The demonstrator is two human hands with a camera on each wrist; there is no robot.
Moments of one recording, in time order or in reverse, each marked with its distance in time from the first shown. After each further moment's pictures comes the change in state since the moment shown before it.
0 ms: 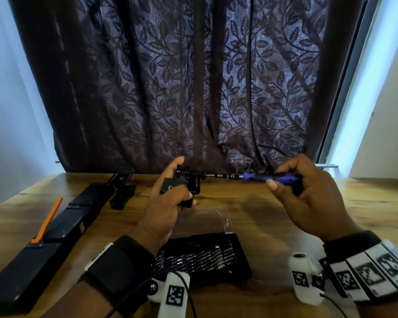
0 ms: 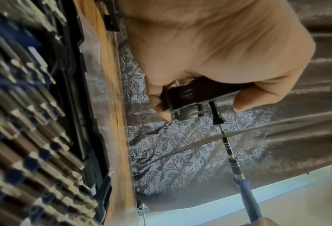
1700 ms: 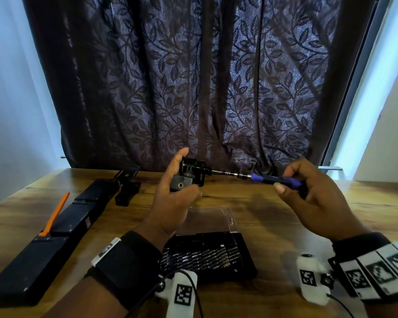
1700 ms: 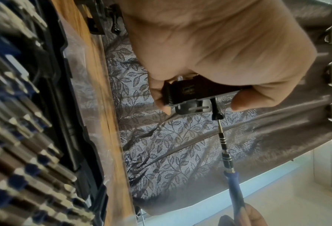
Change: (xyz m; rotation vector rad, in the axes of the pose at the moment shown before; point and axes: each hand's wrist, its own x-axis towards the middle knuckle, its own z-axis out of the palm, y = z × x) left_hand -0.006 0.007 0.000 0.173 -0.057 0.152; right_hand 0.000 0.013 0.001 0.015 -0.130 0.041
